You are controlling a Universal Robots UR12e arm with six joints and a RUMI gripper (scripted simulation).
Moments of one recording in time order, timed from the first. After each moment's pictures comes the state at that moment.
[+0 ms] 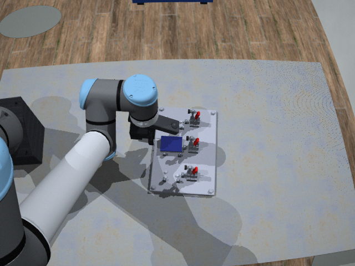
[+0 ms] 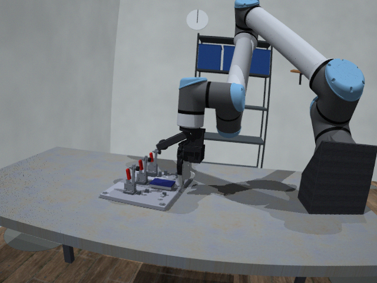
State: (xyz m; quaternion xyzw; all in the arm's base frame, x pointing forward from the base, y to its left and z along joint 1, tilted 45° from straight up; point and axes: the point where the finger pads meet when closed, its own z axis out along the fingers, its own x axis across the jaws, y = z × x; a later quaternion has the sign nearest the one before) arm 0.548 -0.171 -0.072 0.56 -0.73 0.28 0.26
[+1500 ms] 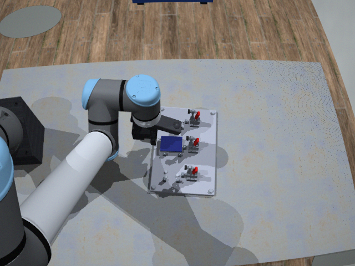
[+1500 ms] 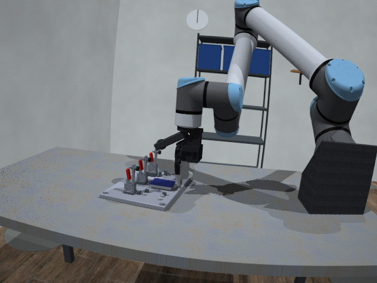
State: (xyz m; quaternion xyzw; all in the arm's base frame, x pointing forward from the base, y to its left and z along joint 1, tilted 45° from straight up) arm 0.556 -0.173 -0.072 0.56 -0.73 0.28 0.26
